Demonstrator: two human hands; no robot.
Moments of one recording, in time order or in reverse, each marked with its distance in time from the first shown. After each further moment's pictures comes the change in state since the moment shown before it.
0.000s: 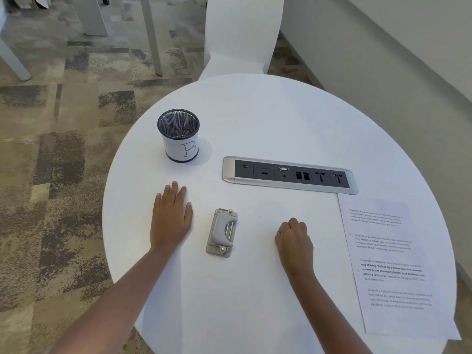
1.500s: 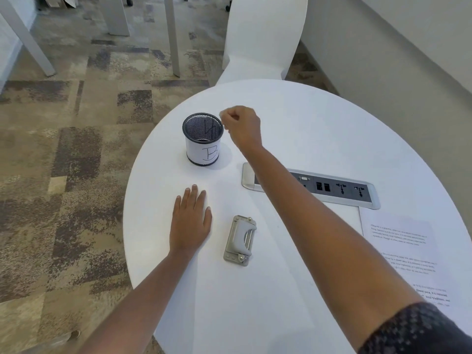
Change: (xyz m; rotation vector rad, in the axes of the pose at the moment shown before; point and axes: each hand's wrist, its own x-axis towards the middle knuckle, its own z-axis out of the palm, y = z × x) left_hand 0.002 -0.004 0.004 0.032 0.080 0.051; right_hand 0.178 -0.180 -0.075 1.011 -0.137 -0.028
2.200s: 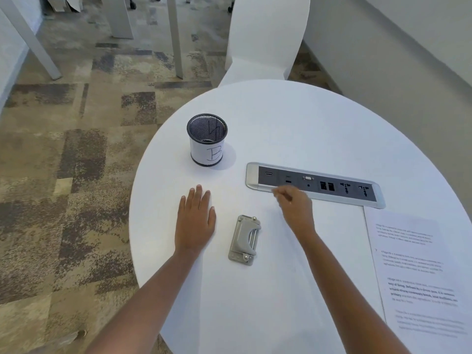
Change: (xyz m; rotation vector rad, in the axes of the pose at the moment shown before) left_hand 0.001 -0.001 0.001 -0.014 -0.014 0.000; right_hand -0.102 0.123 -0.062 -0.164 0.069 0.193
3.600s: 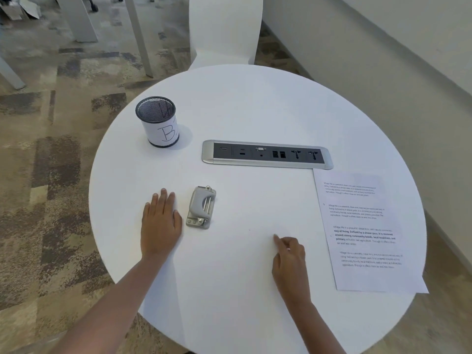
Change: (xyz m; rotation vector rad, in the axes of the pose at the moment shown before) left_hand -0.071 0.035 -0.007 0.033 -0.099 -0.079; right_hand -0.168 0.122 -0.053 -0.443 0.057 -0.018
